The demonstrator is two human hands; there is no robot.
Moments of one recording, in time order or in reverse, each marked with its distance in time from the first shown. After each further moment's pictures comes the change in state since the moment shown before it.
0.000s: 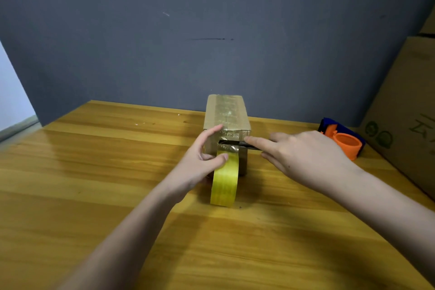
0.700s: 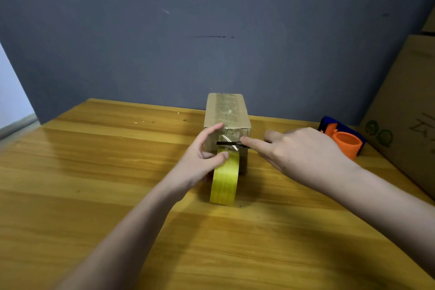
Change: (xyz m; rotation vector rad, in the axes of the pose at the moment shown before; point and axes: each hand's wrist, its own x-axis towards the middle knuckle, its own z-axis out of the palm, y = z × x) left_hand 0.000 0.002 0.001 0.025 -0.008 0.012; right_hand 0.009 -0.001 0.007 -0.085 0.105 -0.017
